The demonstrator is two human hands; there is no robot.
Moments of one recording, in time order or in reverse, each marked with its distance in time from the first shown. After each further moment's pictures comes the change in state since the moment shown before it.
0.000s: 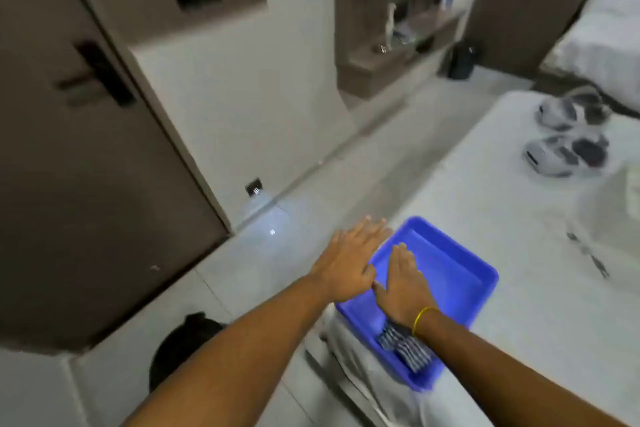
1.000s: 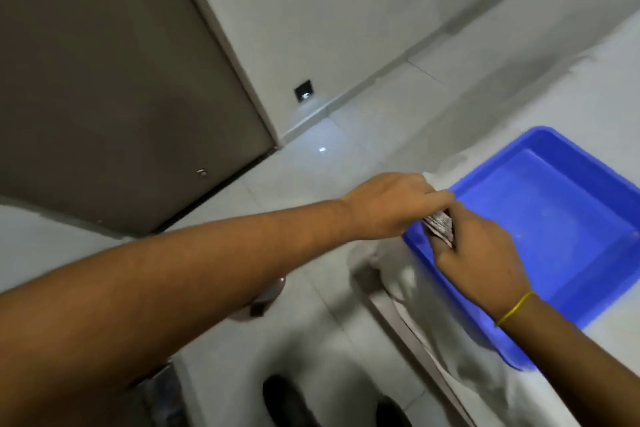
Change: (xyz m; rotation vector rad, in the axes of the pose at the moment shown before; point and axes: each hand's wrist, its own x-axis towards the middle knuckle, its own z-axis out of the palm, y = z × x) left_hand -0.006 -0.106 0.100 0.263 -0.072 0.299; right_hand 0.047 0.017 0.129 0.177 0.205 -0.253
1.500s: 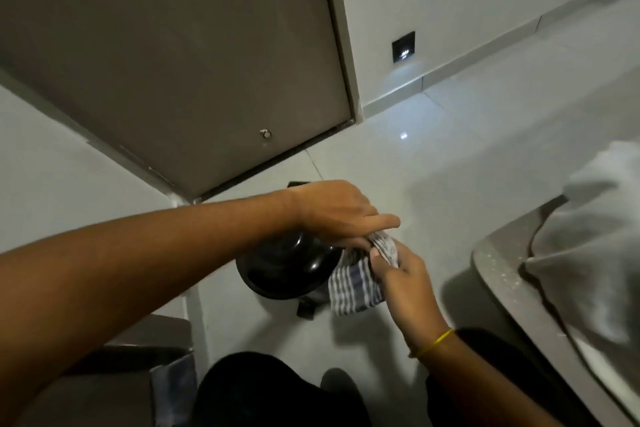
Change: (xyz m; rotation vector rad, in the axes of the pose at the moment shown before) left_hand -0.276 -0.187 0.248 0.344 -0.301 0.134; right_hand -0.022 -0.111 0.425 0.991 -0.318 0.219
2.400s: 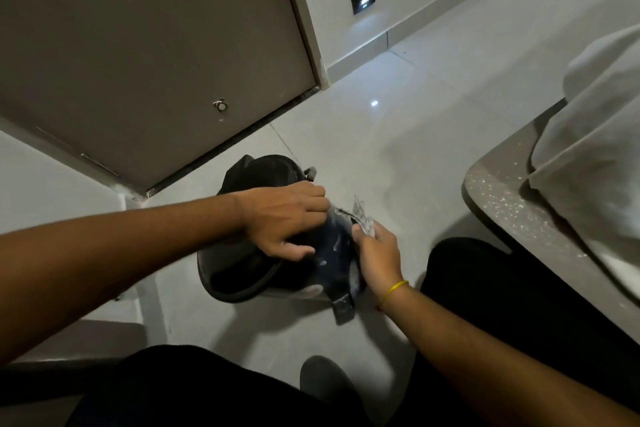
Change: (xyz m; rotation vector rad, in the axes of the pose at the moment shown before) left_hand -0.015 0.044 0.152 -0.212 0.067 0.023; right_hand 0.075 0.177 0.031 0.080 0.220 0.143
